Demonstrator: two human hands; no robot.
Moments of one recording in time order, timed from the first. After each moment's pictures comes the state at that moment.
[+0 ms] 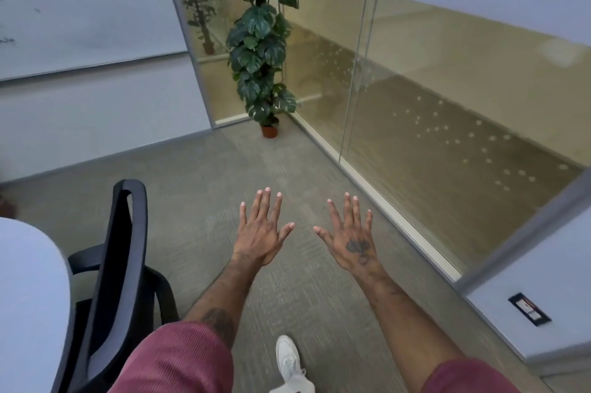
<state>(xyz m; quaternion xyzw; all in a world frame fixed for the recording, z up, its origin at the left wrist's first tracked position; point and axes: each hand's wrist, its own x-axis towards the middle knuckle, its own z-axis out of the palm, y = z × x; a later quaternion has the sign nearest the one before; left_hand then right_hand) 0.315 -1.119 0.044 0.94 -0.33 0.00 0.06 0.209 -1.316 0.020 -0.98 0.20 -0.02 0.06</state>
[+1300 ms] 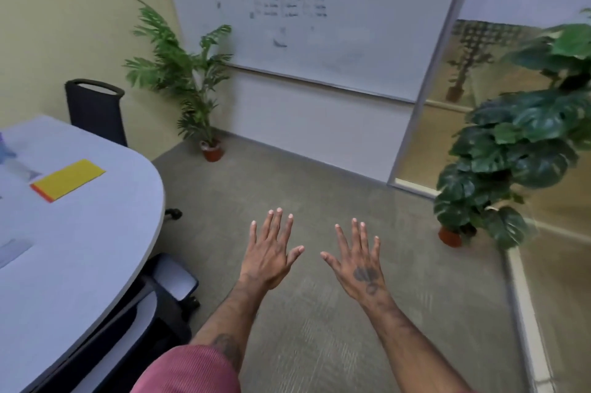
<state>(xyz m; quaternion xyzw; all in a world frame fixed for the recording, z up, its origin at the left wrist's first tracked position) 0.750 -1.080 0.048 0.99 0.10 0.02 0.03 0.838 -1.284 0.016 -0.97 -0.24 0.01 0.03</state>
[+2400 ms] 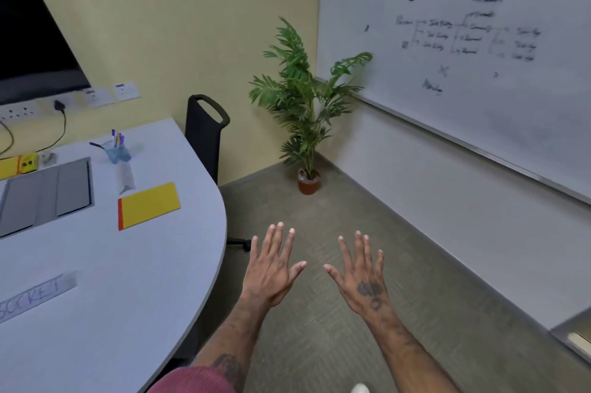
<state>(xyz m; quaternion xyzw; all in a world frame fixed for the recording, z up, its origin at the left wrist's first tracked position) 1.008 -0.726 0.034 0.94 0.34 0.02 0.02 1.185 -0.864 0.008 -0.88 -0.47 0.02 0.07</state>
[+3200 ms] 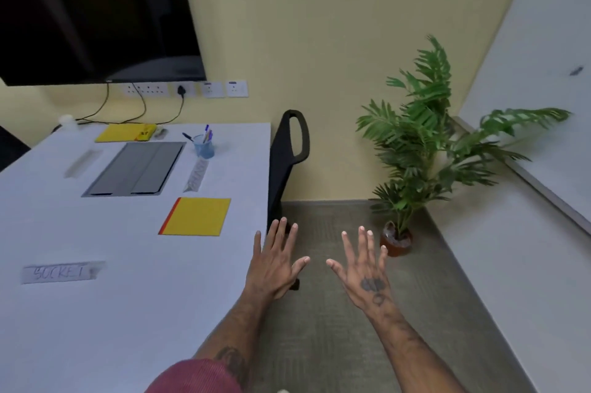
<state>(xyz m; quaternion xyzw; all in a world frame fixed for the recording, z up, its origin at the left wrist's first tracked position) 1.145 -0.450 0.034 0.81 0.58 0.06 0.02 1.369 -0.476 0.014 -0.72 -0.69 0.03 0.05</state>
